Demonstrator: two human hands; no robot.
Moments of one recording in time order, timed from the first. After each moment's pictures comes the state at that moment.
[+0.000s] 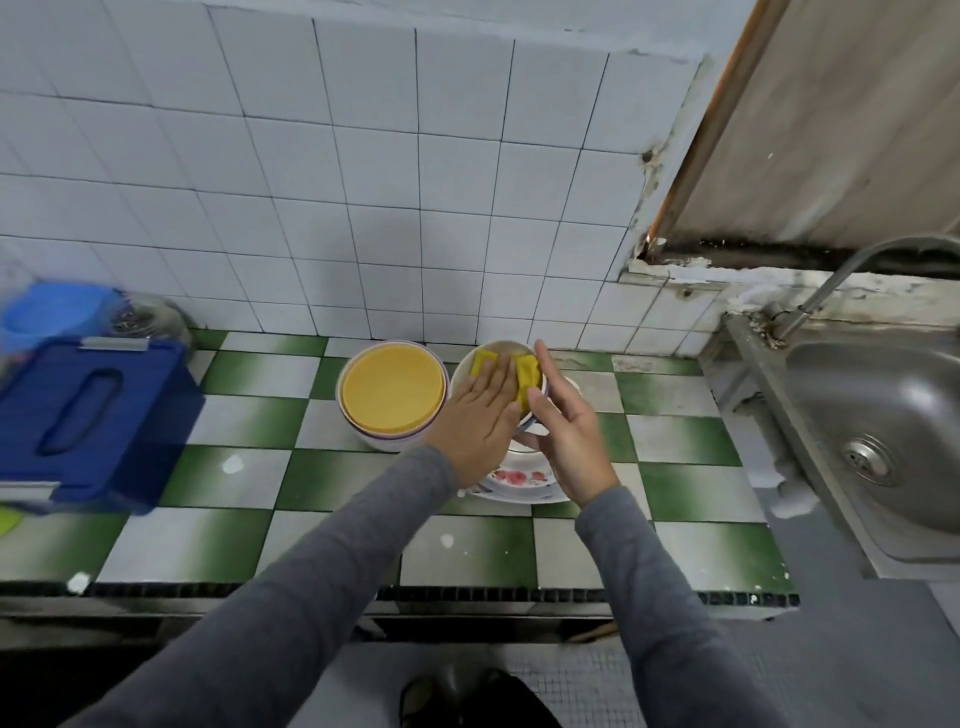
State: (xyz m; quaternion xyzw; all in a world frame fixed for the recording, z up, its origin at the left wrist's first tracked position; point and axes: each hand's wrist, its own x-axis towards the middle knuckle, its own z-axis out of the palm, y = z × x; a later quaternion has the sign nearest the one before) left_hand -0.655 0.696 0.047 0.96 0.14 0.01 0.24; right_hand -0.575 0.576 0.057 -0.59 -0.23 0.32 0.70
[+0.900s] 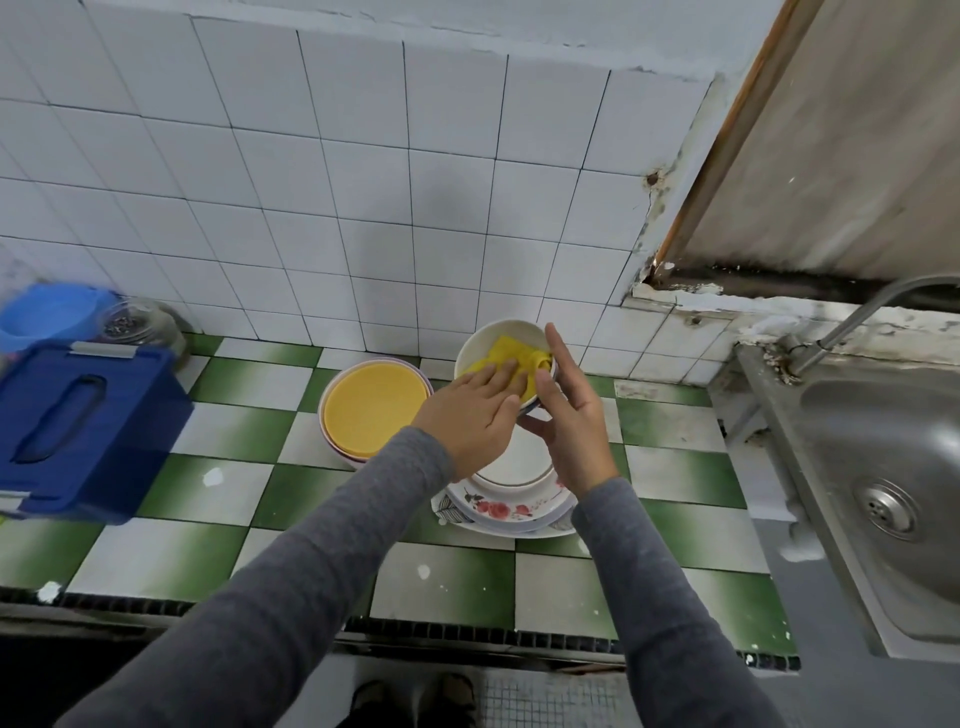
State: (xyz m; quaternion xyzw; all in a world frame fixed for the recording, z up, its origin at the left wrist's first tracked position) left_hand -0.614 0.703 0.094 0.96 0.17 -0.04 0.22; right_hand -0.513 0.595 0.069 -0.57 -0.25 0.31 0.72
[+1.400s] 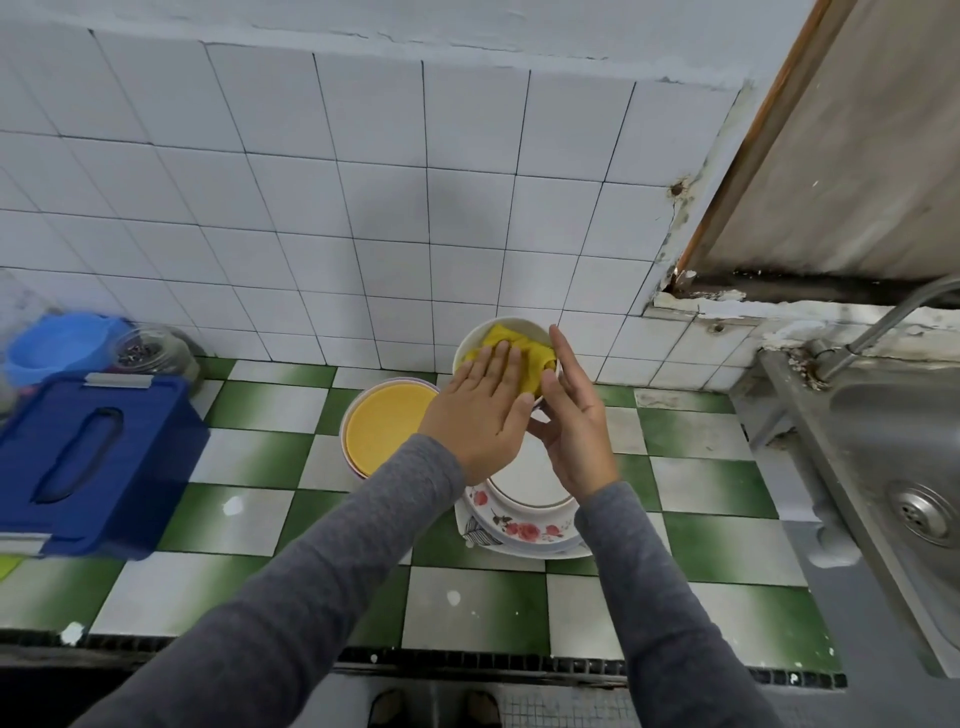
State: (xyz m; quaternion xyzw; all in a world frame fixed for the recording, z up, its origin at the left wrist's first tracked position) left_hand -0.616 0.738 0.094 0.97 0.20 -0.02 0.15; right_hand -0.520 0.636 0.068 -0.52 -0.24 0.33 0.75
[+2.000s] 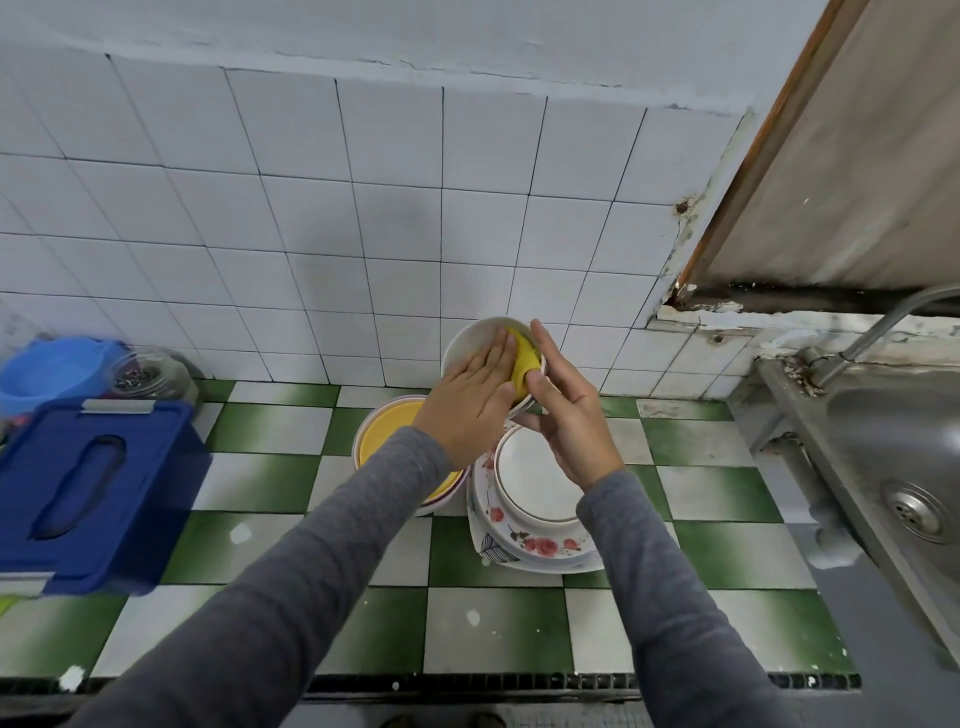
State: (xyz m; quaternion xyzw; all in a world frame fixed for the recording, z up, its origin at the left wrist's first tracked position) left_hand -0.630 0.785 0.100 0.97 0.12 0.06 0.21; right_hand -0.537 0.665 0.094 -0.57 -0.28 0.31 0.71
